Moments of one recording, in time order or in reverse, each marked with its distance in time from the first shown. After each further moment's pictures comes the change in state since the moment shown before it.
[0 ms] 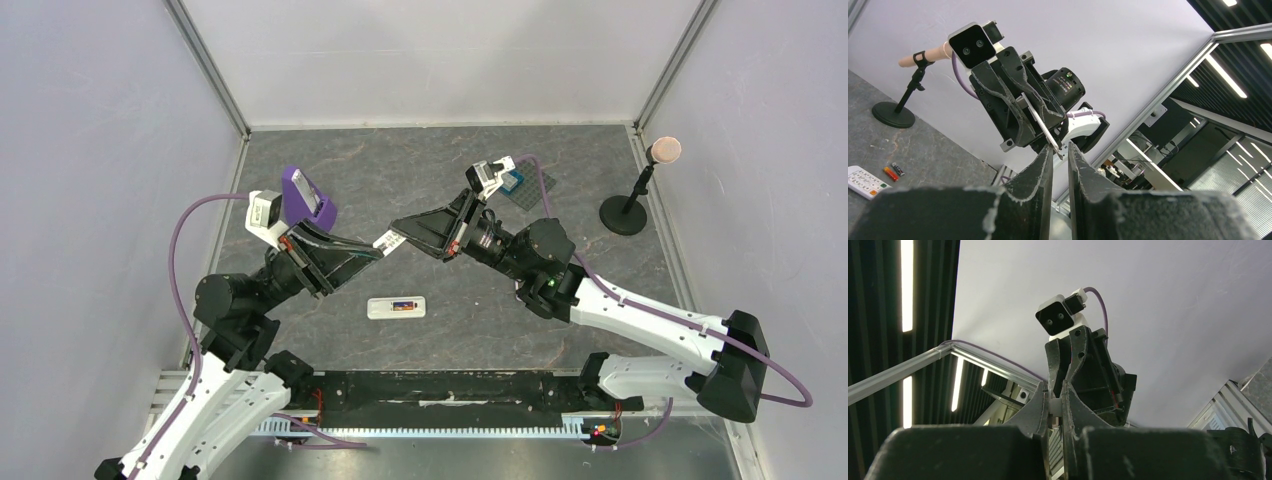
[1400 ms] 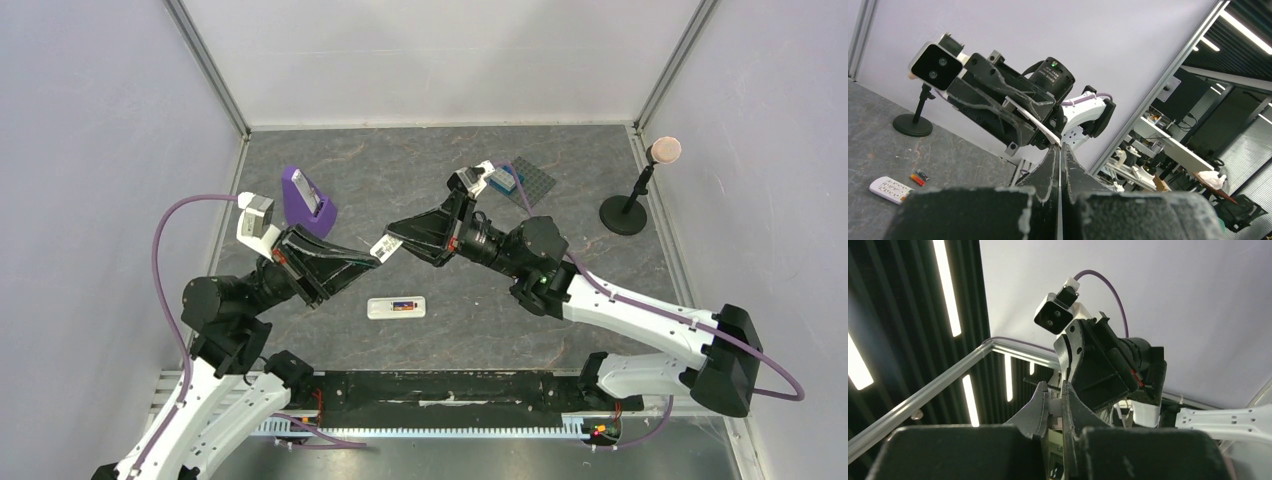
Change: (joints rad) left arm 0.000 -0.015 0.050 -0.051 0.063 0.138; right arm 0.000 0.035 0.016 0.032 -0.083 0.239
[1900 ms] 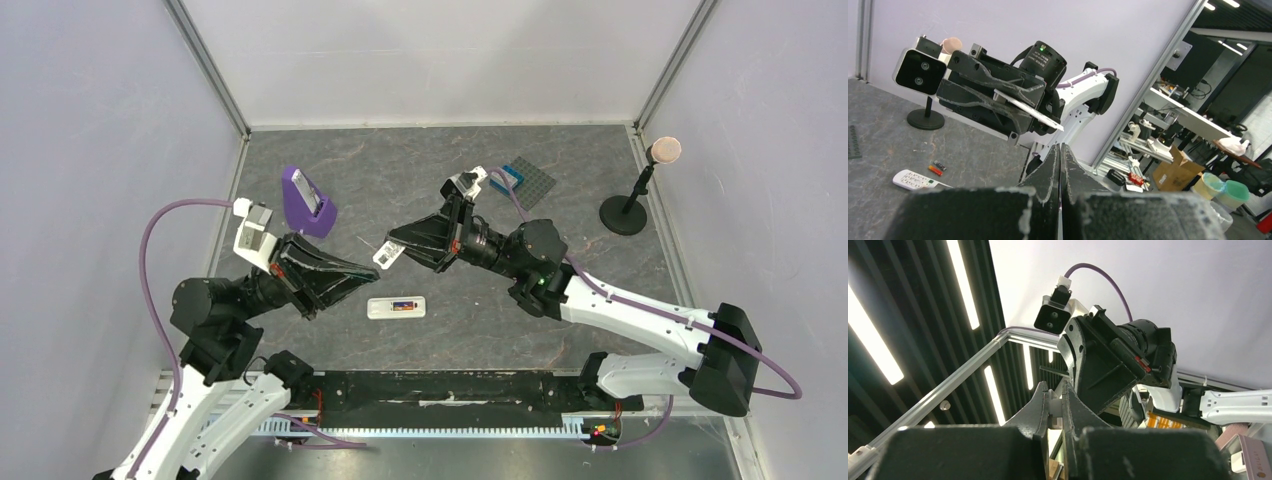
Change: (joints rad) left arm 0.000 -0.020 0.062 -0.130 0.095 0.143; right arm 0.000 0.013 -0.029 0.064 -0.059 0.129
